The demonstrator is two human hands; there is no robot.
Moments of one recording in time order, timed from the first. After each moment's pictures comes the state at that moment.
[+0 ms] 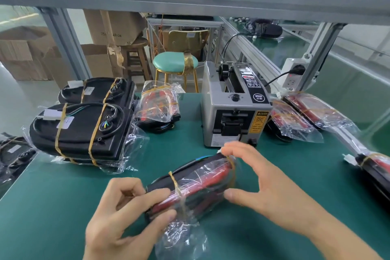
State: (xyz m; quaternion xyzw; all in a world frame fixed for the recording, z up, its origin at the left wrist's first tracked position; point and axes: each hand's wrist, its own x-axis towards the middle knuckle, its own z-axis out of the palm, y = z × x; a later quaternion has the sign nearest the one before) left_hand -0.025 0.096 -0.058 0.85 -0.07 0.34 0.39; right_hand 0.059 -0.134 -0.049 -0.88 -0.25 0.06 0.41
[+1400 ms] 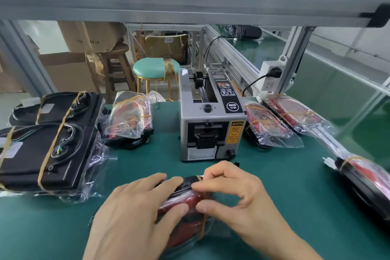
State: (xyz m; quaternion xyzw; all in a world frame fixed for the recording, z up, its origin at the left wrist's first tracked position) left_hand 0.036 0.055 -0.030 0.97 -0.12 0.13 0.17; right_hand 0.070 -0.135 -0.055 -0.80 -0.25 -0.02 0.55
